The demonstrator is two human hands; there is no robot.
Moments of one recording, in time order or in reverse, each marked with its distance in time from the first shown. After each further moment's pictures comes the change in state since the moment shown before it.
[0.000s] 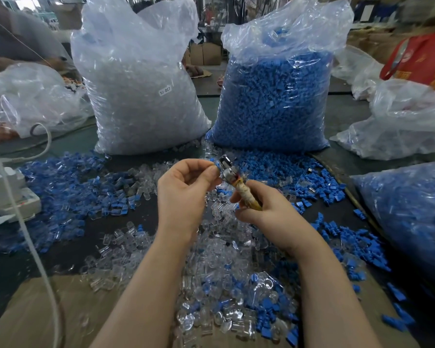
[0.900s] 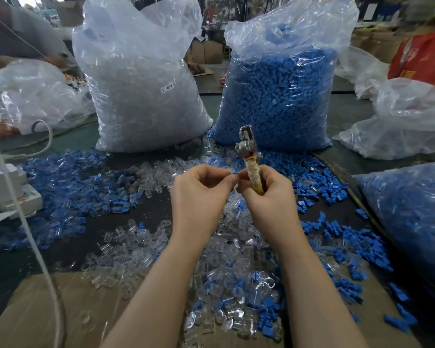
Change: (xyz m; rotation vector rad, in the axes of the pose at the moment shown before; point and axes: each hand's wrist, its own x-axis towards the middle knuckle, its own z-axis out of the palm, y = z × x) left_hand -0.009 -0.001 0.012 0.319 0.027 -0.033; right_hand 0.011 -0.002 0.022 0.108 0.446 -0.153
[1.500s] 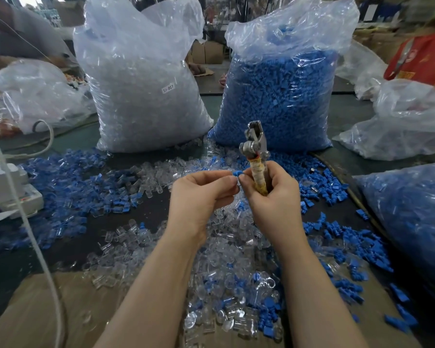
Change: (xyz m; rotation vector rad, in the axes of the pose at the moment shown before) left_hand 0.002 0.007 -0.007 -0.427 -0.168 -0.328; right_hand -0.001 -0.003 -0.002 -0.069 0.099 -0.092
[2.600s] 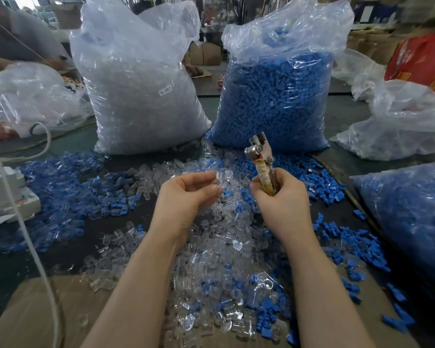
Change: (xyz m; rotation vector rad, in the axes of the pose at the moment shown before) left_hand 0.013 -0.006 -0.025 0.115 -0.045 -0.010; right_hand 0.005 0.011 -0.016 -0.256 0.008 0.197
